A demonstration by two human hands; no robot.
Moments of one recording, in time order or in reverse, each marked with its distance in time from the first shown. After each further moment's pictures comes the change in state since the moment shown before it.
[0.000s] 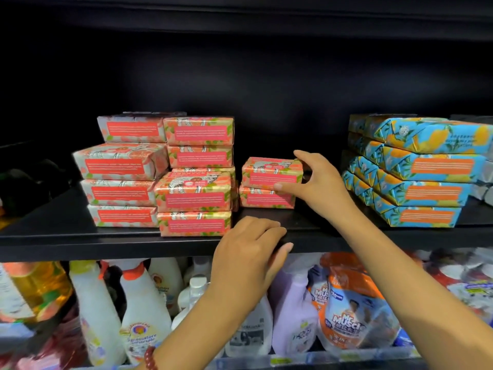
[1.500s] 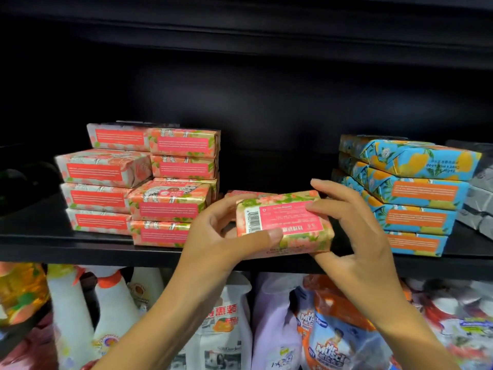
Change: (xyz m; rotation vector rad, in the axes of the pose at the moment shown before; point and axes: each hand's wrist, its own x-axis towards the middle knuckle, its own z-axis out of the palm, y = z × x) left_hand 0.040 0.035 -0.040 -1.253 0.019 -0.688; right_hand -0.075 0.020 -0.048 0.088 0.151 -0.564
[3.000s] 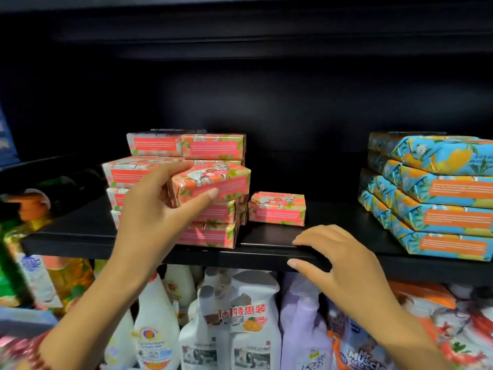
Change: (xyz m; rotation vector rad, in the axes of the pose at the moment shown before) left_hand 0.004 0.044 -0.081 0.925 0.395 0.368; right_hand -0.016 0.009 0.044 -0.301 -0.168 0.086
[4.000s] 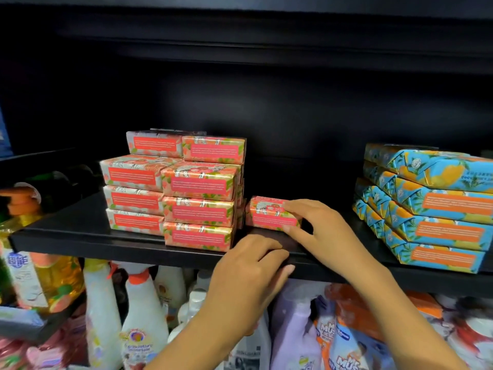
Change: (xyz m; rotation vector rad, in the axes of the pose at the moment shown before) left_hand -0.064 -0.005 0.097 0.305 -0.184 0.531; right_hand 0.060 0.020 0.008 0.062 -0.233 0.068
